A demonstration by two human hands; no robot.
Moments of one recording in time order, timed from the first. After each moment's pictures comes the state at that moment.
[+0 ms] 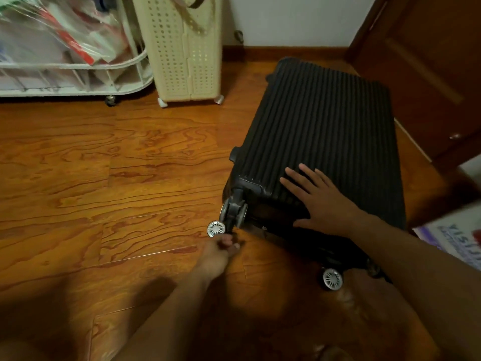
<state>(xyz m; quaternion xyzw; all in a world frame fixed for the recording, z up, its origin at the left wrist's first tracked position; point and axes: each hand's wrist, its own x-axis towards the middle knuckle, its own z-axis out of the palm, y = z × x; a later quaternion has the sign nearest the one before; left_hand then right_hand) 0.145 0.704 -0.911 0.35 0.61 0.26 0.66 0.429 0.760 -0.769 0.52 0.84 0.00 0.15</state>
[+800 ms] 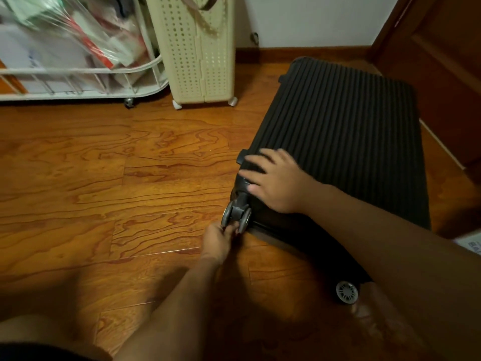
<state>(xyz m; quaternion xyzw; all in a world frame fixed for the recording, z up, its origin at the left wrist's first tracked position) 0.161 0.739 -0.895 0.44 0.67 0.31 0.51 0.333 0.816 -0.745 0.48 0.87 -0.03 0.07</state>
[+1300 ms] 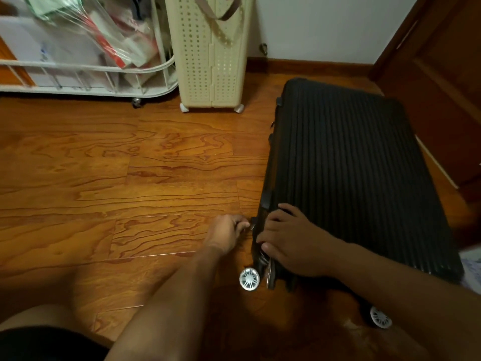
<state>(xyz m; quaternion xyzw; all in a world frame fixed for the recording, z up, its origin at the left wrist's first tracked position) 0.151 0.771 -0.885 0.67 0.62 0.18 0.37 0.337 0.732 -0.744 0.40 0.90 -0.11 0.14</state>
